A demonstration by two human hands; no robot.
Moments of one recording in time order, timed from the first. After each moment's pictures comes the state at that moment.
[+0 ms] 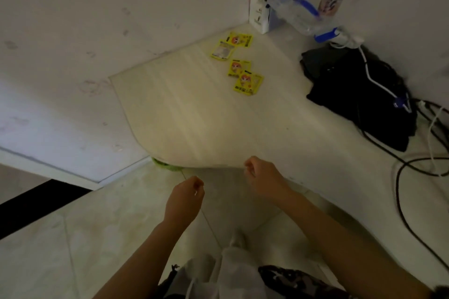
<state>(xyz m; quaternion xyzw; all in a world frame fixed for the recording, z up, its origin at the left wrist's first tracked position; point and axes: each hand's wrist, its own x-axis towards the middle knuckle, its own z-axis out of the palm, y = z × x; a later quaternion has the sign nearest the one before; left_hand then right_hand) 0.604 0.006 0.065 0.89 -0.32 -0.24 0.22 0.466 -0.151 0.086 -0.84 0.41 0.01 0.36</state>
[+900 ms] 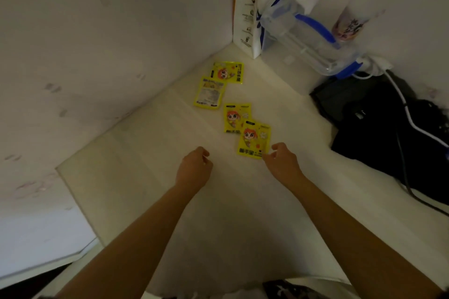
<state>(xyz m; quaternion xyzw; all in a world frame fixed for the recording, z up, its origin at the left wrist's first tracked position) 0.835 -0.298 0.037 0.84 -0.38 -0.33 0.18 0.640 -0.394 0.058 -0.62 0.66 -0.01 0.43</state>
